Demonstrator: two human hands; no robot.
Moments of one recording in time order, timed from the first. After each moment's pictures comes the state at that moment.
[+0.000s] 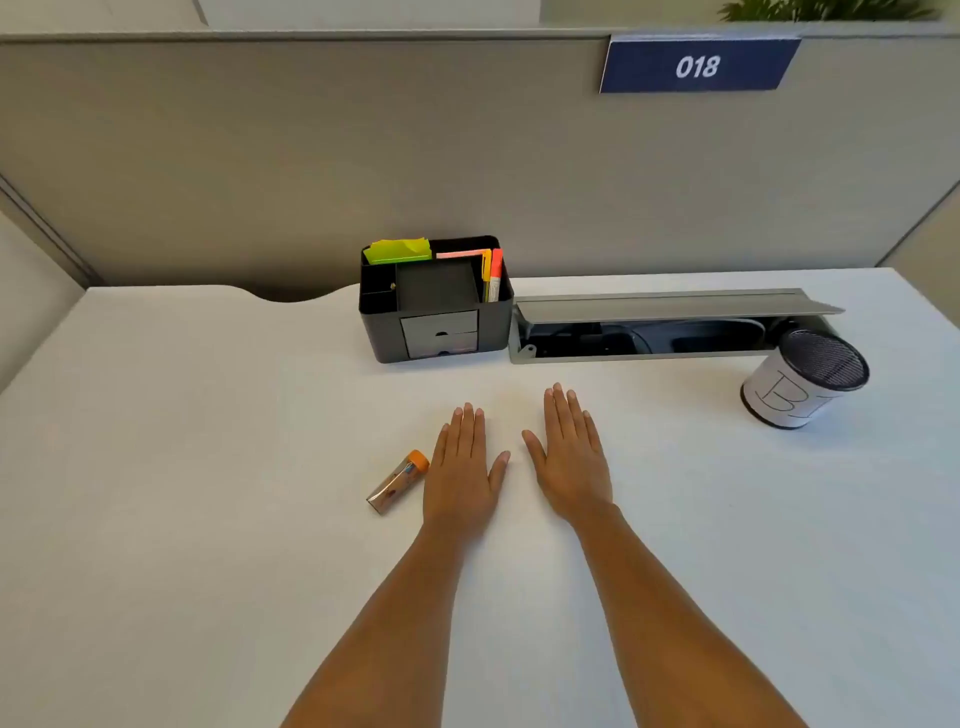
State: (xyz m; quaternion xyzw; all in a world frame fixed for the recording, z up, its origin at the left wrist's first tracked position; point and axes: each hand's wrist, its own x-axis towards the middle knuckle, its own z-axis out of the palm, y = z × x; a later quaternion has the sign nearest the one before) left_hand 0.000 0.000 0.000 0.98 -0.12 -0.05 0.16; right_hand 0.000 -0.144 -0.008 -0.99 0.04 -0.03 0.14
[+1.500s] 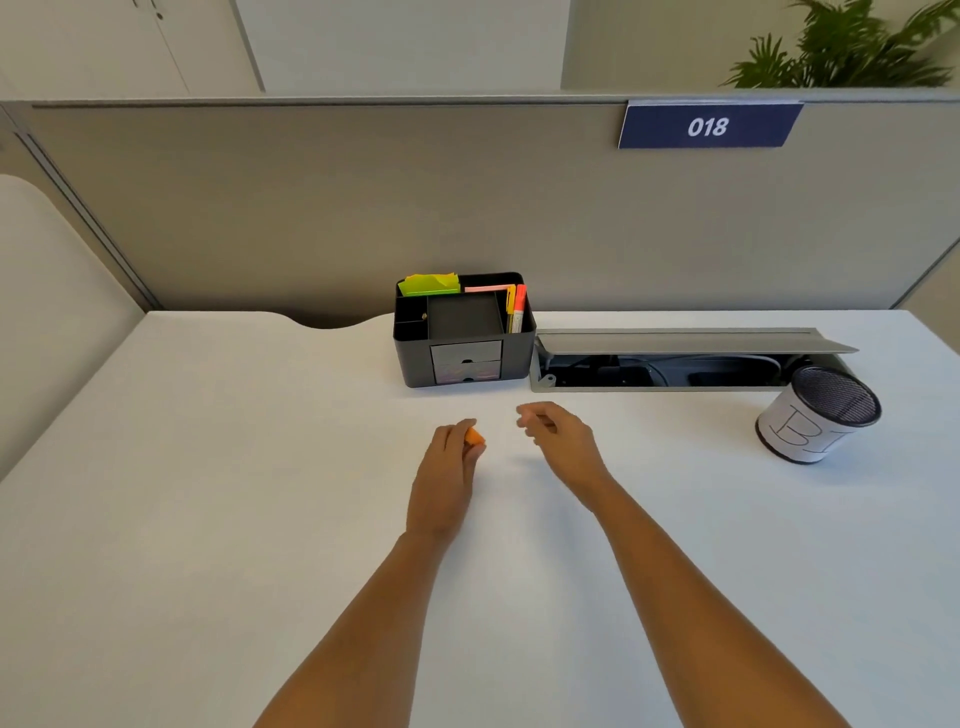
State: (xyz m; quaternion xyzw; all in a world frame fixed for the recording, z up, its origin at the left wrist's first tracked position) left_hand 0.004 0.038 0.039 0.91 -0.04 0.04 0.42; right_hand 0.018 -0.116 0.071 -0.84 0.08 0.02 0.54
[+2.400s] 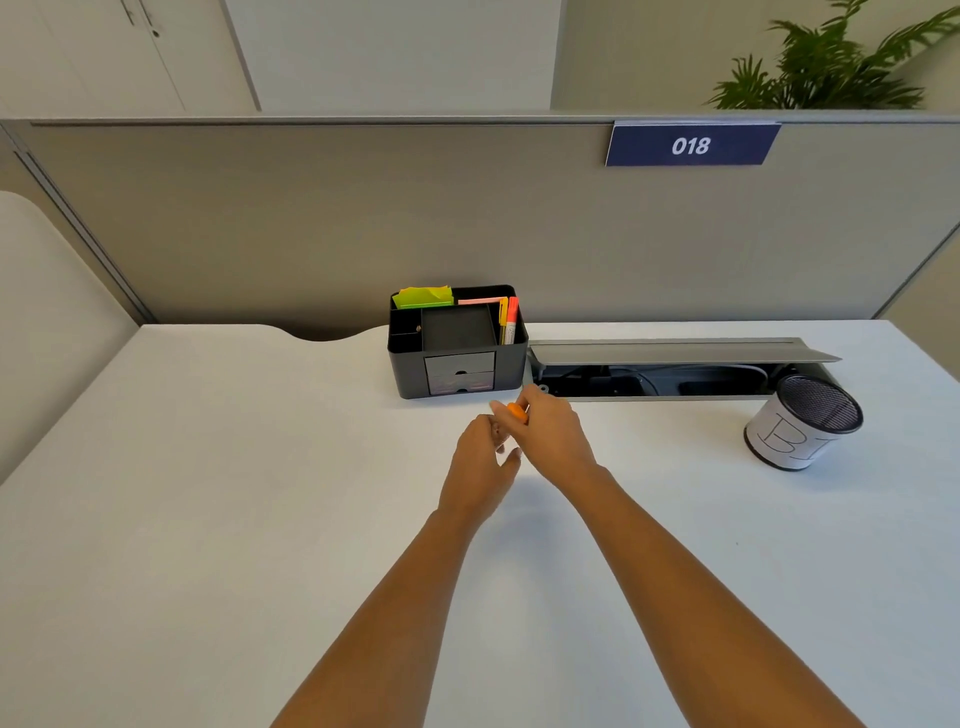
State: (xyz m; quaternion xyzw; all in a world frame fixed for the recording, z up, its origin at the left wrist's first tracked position) left_hand 0.018 -0.005 0.064 0.88 -0.03 -0.03 0.48; right_hand 0.033 -0.099 0.109 -0.94 0.07 0.01 0.33
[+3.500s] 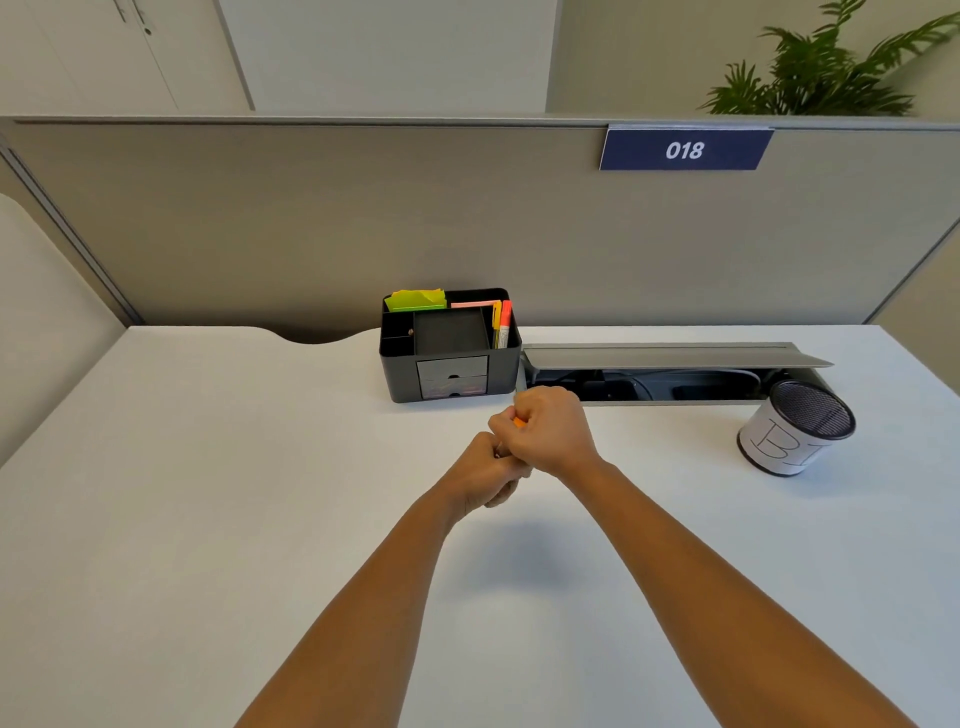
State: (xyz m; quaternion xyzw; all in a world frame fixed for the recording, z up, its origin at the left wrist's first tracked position) left_hand 0.021 -0.001 0.101 0.76 -0.07 -0.27 0.58; right_hand 0.027 -0.113 0.125 -0.94 -0.07 -0.10 0.33
